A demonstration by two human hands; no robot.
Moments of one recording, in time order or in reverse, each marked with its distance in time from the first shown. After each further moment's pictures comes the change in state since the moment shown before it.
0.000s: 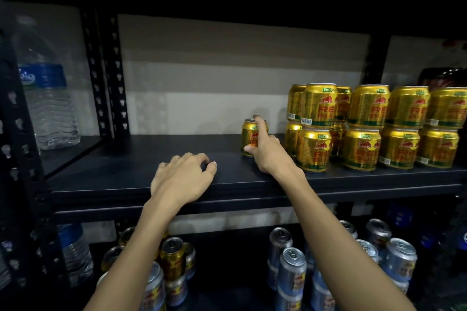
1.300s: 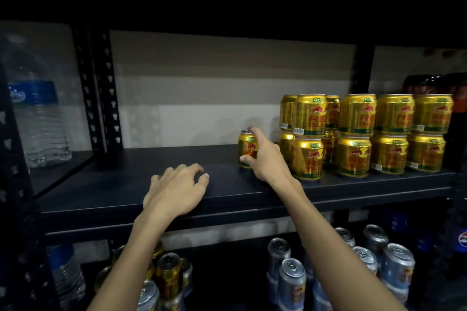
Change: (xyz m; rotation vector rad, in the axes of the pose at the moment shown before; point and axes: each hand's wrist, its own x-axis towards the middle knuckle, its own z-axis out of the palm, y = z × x) left_hand 0.005 -0.005 -0.002 -0.023 -0.022 0.008; right_hand 0.000 0.009 -0.002 0.102 0.136 -0.099
